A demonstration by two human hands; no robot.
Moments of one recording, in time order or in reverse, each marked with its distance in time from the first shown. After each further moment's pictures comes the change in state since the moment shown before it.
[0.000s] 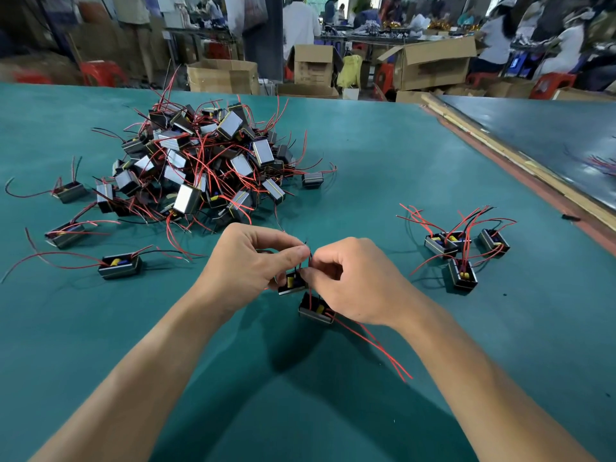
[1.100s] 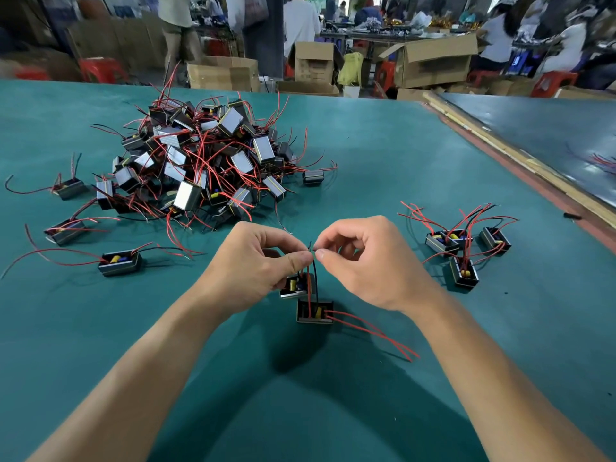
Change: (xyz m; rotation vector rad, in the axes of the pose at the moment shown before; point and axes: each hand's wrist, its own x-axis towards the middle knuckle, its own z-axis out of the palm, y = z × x) left_hand -0.002 -0.002 -0.003 0.156 -0.091 0.027; right_hand 0.003 0.007 -0.011 0.244 0.135 -0.039
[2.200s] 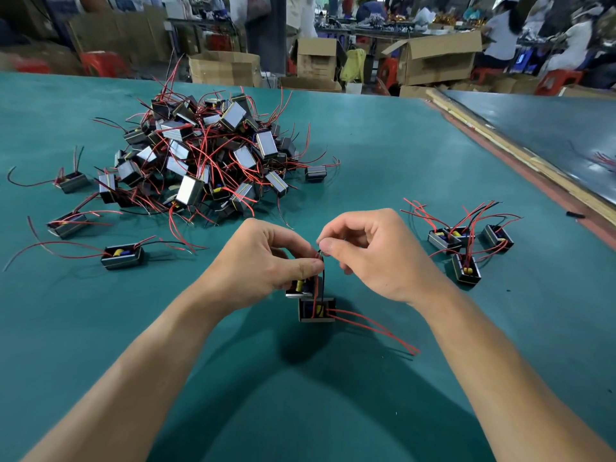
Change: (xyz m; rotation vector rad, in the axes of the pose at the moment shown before) left_hand -0.001 -0.001 -0.001 0.015 -0.092 0.005; right_hand 0.002 -0.001 -0.005 0.131 -0.048 0.075
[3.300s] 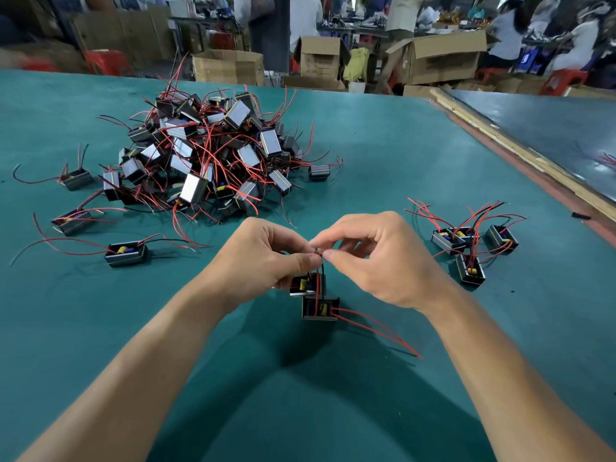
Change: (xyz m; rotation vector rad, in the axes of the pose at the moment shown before) left_hand -0.001 0.006 -0.002 -0.071 -0.001 -0.061; right_hand -0.003 0.000 0.001 -0.073 -0.029 -0.150
